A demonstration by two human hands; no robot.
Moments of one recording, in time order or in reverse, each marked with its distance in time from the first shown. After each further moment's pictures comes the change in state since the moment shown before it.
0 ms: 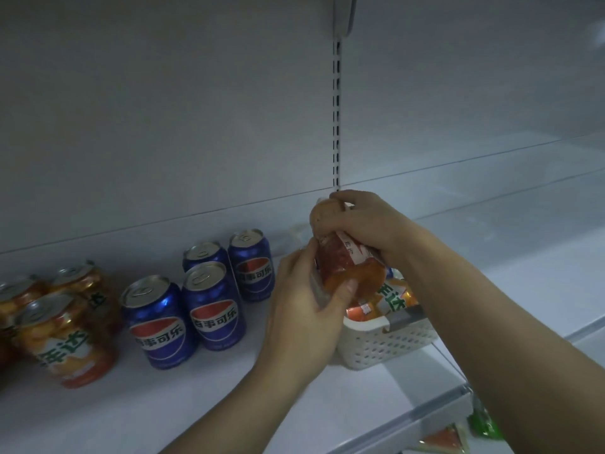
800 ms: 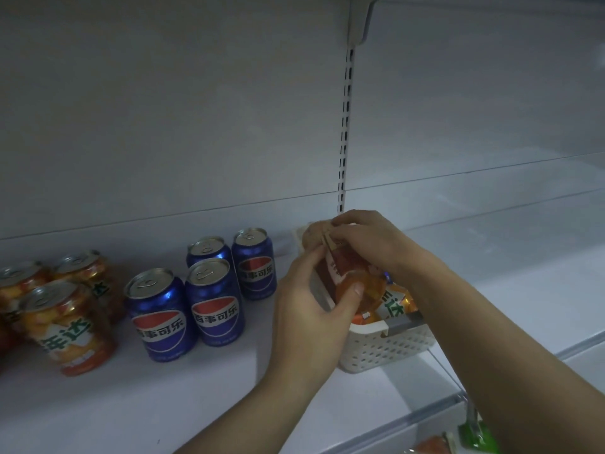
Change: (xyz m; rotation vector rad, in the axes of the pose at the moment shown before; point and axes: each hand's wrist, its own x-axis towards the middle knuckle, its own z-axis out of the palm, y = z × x) left_hand -0.005 0.007 0.010 -0.130 0.150 -0.015; right_hand 0.008 0.020 -0.001 -0.321 0.056 -0.017
